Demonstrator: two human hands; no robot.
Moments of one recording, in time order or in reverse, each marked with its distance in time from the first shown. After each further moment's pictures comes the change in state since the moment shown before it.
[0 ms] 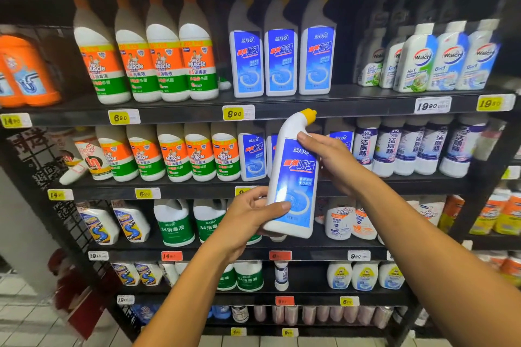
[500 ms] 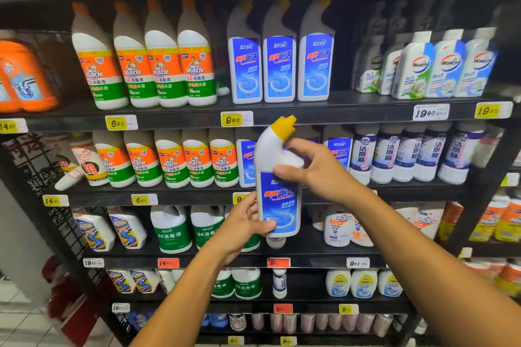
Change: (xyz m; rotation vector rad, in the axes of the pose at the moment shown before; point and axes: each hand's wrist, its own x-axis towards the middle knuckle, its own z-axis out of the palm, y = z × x) left_hand 0.028 -0.029 -0.022 -0.018 0.006 0.009; right_hand -0.015 -0.013 0.021 -0.149 -0.190 -0.255
